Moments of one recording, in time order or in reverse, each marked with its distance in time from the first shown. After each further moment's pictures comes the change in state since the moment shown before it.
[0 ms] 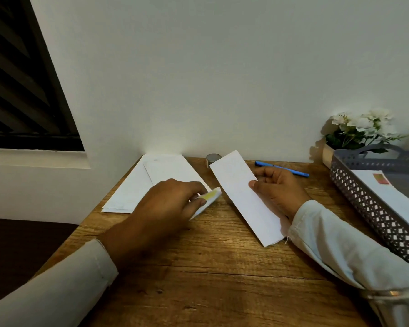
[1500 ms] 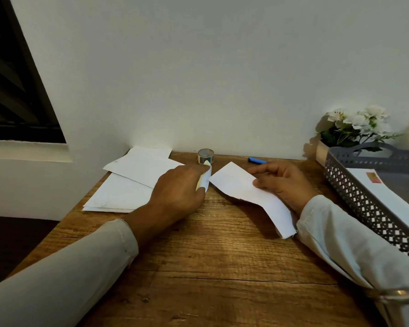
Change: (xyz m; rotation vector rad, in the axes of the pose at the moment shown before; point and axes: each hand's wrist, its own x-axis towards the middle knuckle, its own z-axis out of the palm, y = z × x) left_hand 0.049 0.011 0.032 -0.045 0.049 -0.115; right_hand 0.014 0.004 -0.028 -0.050 -0.033 -0.005
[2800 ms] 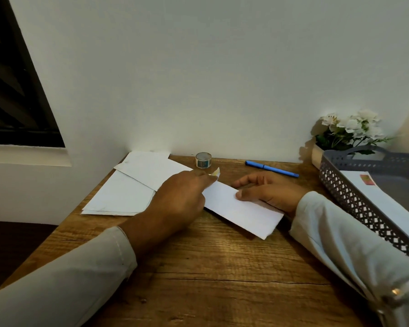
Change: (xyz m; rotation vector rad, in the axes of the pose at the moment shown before) left_hand -0.010 0.018 -0.009 0.078 -0.082 0.101; right_hand -0.002 -0.017 0.009 -0.122 -0.273 0.227
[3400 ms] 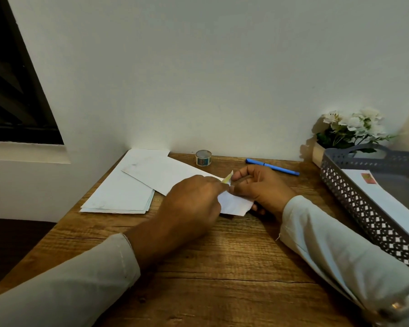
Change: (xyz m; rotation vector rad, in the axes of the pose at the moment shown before) left_hand -0.012 0.023 -0.002 -0.011 -0.029 0.067; right_hand 0.002 -0.004 0.026 0.048 0.165 -0.117
